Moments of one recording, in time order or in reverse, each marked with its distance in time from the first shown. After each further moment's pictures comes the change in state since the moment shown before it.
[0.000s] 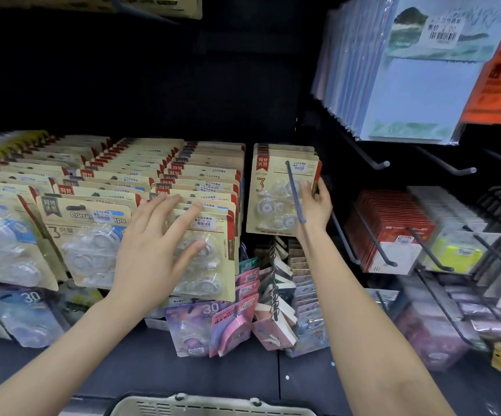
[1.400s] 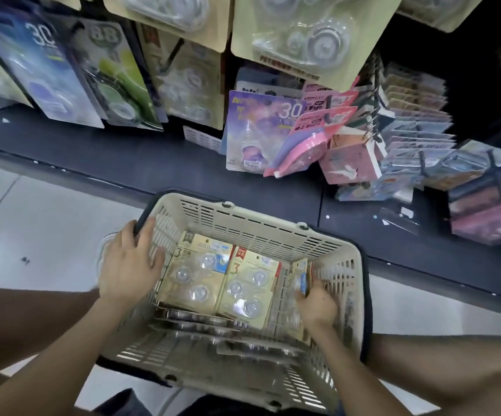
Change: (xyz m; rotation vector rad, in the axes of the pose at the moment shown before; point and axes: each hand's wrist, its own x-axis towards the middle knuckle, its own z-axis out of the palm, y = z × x) left_hand -0.394 -0.022 0.035 0.017 -0.895 -0.704; right_hand -0.327 0.293 -0.217 -1.650 -0.501 0.493
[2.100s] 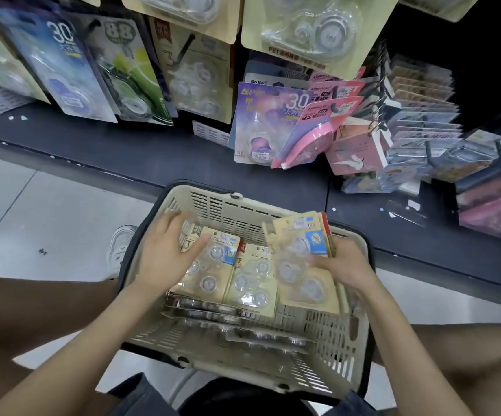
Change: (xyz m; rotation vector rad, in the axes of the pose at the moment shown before) left_hand -0.016 0.049 -0.030 -0.405 0.001 0.001; right_hand -0.016 -0.027 -0.118 0.567 -0.243 -0.349
